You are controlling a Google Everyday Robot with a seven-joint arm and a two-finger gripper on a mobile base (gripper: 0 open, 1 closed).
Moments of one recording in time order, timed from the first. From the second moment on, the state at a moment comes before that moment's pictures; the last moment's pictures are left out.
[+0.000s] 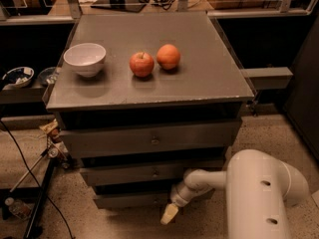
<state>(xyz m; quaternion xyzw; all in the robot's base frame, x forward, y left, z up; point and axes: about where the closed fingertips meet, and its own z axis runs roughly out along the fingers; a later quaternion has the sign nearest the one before) 0.524 -0.040 0.203 -0.54 0.80 0.23 0.11</state>
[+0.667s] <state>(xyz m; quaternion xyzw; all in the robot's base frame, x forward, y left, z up) 0.509 -0.052 0.223 -0.54 0.80 0.25 0.12</state>
